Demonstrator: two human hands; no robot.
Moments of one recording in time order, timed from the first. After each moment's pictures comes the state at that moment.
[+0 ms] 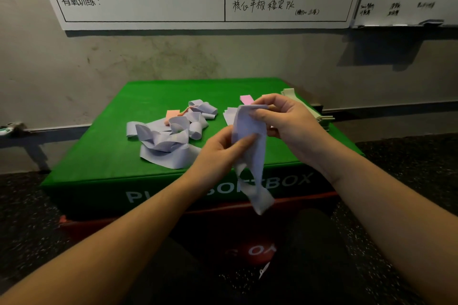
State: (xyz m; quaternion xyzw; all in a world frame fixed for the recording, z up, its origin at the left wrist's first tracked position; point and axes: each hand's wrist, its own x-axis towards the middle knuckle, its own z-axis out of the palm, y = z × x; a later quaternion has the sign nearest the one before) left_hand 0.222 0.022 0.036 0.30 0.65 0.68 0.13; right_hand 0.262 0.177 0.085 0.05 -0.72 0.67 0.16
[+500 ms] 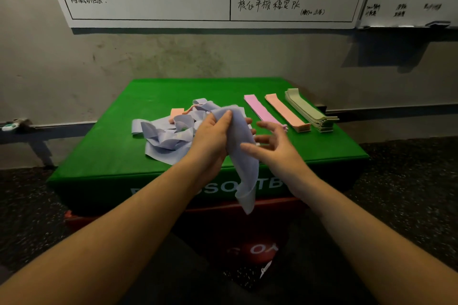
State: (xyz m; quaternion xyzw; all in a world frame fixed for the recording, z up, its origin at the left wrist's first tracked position) left_hand 0.202 0.027 0.051 0.12 0.58 0.80 0.13; right_hand 0.265 0.165 0.020 -0.04 -0.76 0.64 0.12
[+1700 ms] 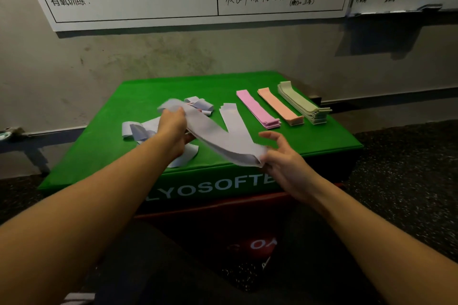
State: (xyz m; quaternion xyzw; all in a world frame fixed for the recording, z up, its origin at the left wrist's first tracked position) left_hand 0.110 0.014 0.040 -0.06 0.65 0.76 0.06; right_hand 0.275 0.197 -0.006 -0.03 -0.59 0.80 0.03
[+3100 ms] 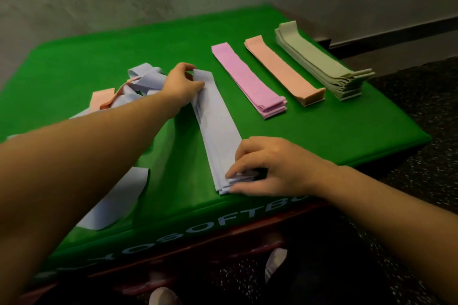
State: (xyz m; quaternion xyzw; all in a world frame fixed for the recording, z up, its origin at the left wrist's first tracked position) left_hand -0.116 0.168 -0.056 0.15 0.89 0.43 0.04; right_hand 0.125 0.295 -0.073 0.26 -0.91 0.30 0.12
